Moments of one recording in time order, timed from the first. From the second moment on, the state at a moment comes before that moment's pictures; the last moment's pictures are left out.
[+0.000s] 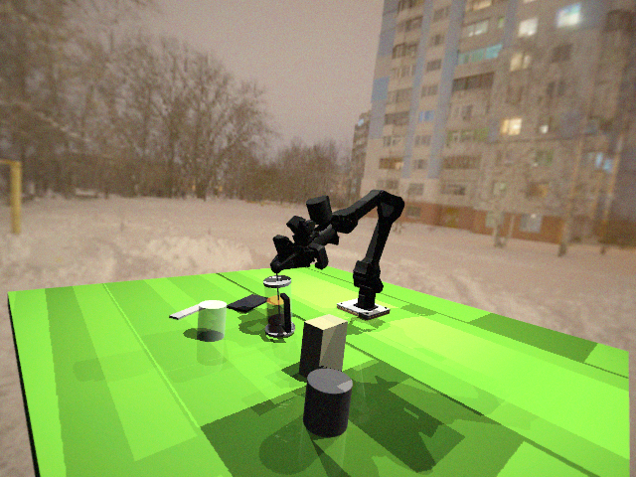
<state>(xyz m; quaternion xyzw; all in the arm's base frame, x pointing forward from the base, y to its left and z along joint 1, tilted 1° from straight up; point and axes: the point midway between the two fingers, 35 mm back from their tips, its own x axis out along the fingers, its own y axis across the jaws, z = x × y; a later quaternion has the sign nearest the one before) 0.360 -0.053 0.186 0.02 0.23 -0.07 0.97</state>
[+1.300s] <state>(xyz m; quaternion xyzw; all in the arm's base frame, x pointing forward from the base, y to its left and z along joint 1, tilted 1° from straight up) 0.363 -0.053 0.185 0.02 0.23 -0.07 0.97</state>
